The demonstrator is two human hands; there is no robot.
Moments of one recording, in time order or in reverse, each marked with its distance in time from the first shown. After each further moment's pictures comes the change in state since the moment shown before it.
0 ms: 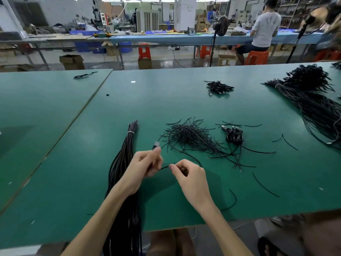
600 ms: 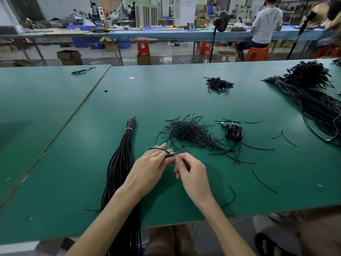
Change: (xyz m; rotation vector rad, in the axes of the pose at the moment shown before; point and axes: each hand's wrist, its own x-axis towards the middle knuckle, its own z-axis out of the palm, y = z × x) left_hand 0.001 -0.012 0.016 1.100 0.037 0.356; right_hand 0.002 0.003 0.000 0.090 0.041 -0.052
